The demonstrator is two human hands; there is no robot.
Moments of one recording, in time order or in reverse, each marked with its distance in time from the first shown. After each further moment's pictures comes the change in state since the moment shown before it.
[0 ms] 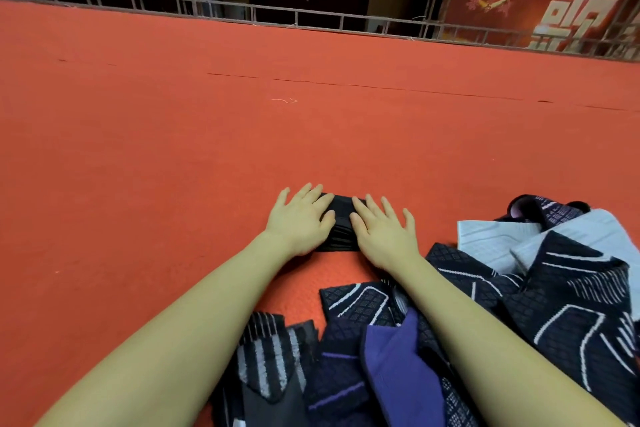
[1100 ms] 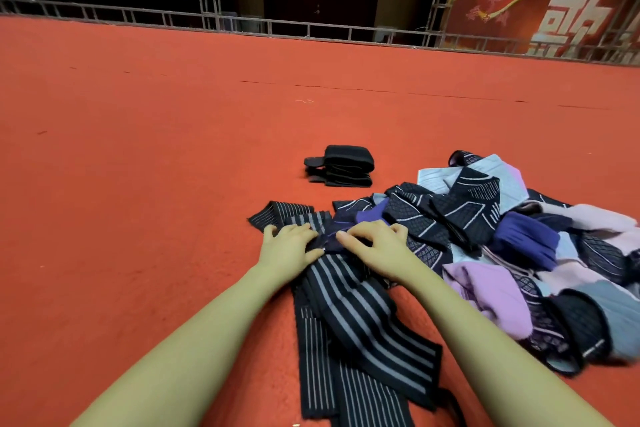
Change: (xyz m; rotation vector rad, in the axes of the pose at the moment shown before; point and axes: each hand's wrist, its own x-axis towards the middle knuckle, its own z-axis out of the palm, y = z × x) left_hand -0.276 0.039 -0.021 0.007 -0.044 -0.067; right_hand -0.278 -0.053 -0.059 0.390 0.040 -0.243
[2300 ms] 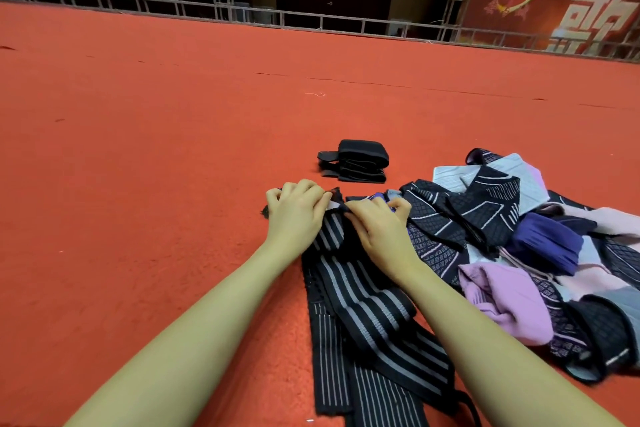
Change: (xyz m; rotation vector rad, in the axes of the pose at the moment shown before) left_hand 0.002 -0.001 -0.031 -0.282 0.633 -0.027; right_hand 0.024 -0.006 0.027 -0.312 0.489 -0.380
